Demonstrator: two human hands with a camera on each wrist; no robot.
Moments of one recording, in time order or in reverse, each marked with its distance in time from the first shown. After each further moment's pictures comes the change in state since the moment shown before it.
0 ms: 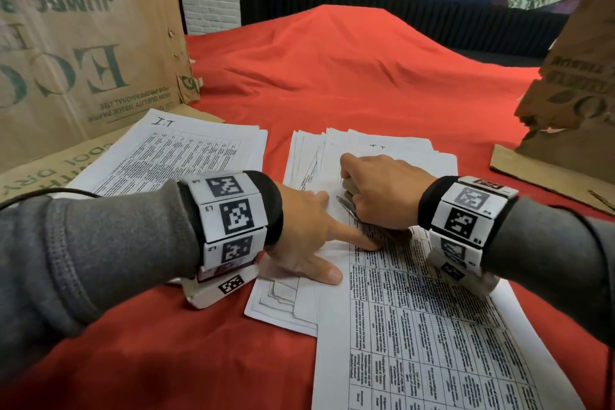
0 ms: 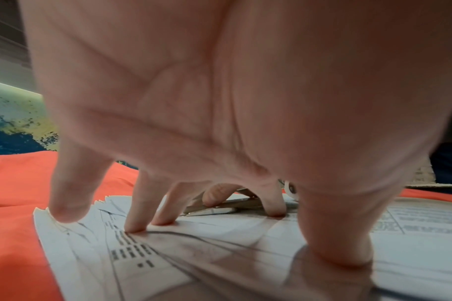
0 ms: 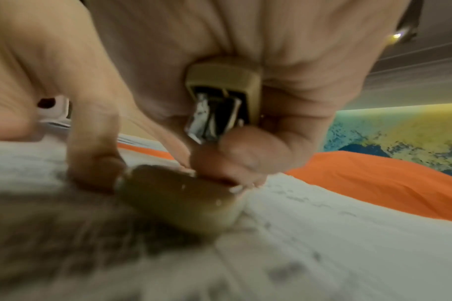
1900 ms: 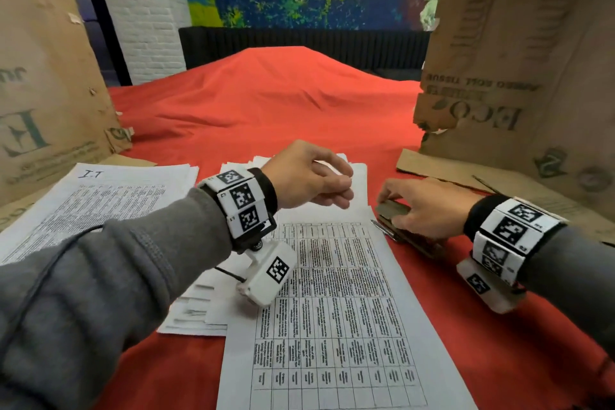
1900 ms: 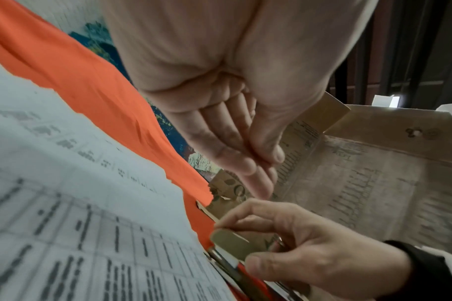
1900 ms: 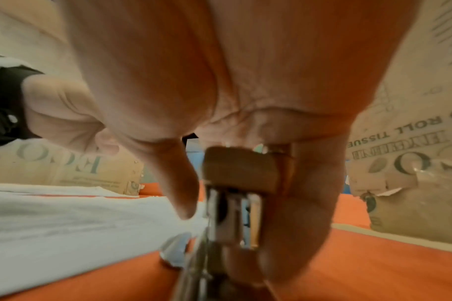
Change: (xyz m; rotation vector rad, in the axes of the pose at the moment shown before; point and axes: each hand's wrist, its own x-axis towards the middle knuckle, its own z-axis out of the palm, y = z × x) left_hand 0.062 0.058 -0.071 -1.352 0.587 0.225; right_hand -0.120 0.138 -0.007 0.144 -0.022 0.284
